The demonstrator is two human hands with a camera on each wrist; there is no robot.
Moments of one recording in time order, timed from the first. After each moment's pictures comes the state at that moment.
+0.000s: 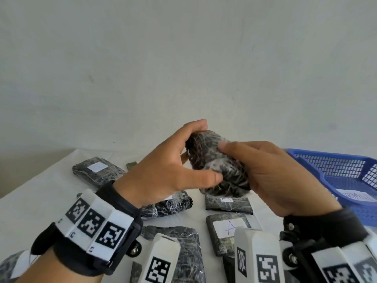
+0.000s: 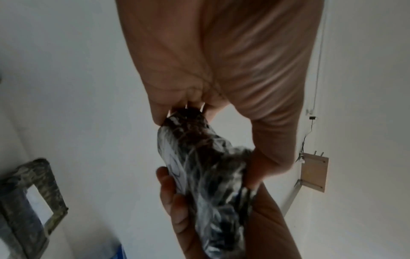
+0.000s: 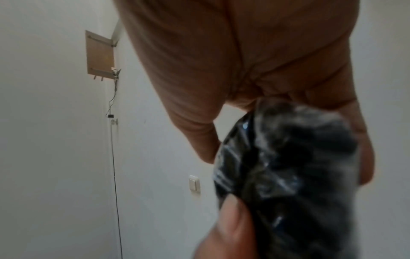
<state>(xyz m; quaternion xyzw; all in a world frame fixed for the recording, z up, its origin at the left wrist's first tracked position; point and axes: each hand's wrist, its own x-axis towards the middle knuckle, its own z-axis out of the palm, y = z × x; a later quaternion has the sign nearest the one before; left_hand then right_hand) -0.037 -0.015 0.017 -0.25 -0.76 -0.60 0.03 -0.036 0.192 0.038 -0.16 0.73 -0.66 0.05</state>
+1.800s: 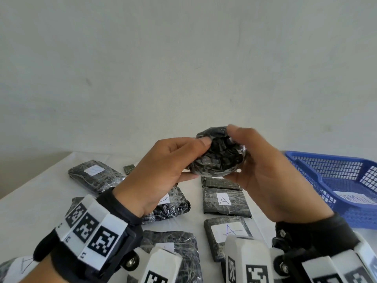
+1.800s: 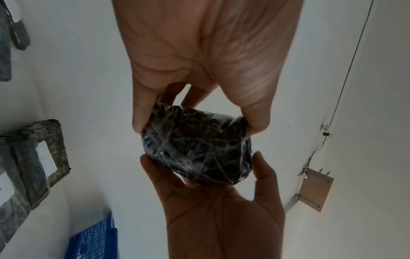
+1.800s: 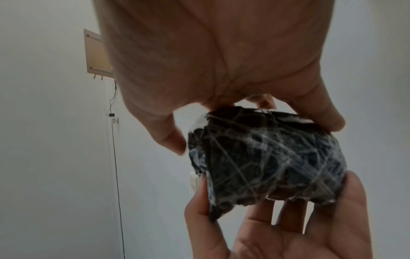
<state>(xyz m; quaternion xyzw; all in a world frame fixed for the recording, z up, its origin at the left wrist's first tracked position) -0.038 -0.001 0.016 -0.21 -0.70 -0.69 0.04 -0.034 0.184 0.035 -0.21 0.66 -0.72 0.00</state>
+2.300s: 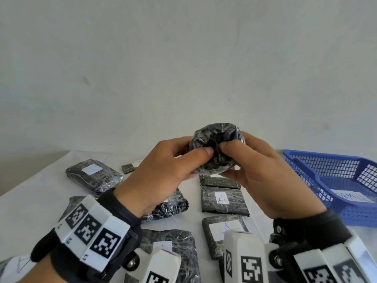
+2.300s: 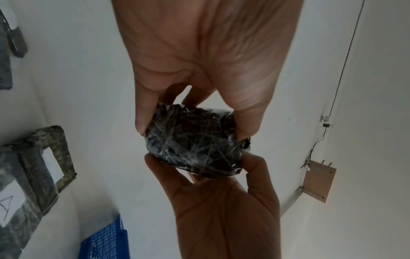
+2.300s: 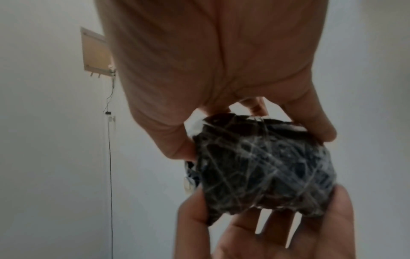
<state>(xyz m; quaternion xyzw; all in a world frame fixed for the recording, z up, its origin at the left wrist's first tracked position) -0.039 0.004 0.014 -0.22 -0.71 -0.67 0.04 -0.038 0.191 0.032 -0.24 0.69 -0.68 -0.02</state>
